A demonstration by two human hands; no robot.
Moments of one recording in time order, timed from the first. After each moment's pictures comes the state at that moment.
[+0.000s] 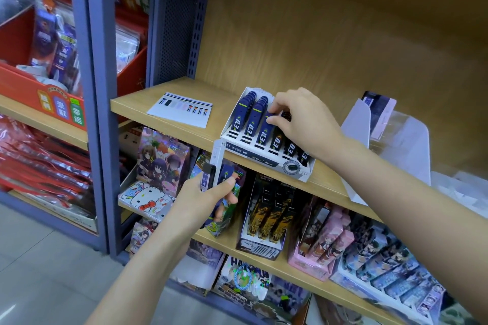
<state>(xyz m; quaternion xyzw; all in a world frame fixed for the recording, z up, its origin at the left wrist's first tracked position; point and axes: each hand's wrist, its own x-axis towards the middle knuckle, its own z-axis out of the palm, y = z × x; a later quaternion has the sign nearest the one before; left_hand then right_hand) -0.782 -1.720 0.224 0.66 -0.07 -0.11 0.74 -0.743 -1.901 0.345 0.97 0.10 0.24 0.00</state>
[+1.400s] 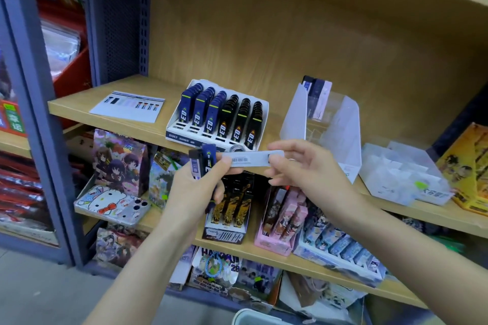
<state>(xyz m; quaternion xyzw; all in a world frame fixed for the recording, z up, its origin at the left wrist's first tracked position) -0.820 -1.785 0.249 0.57 -0.11 -0.07 0.81 -0.885 -1.935 0.320 0.81 -0.03 0.13 -0.57</state>
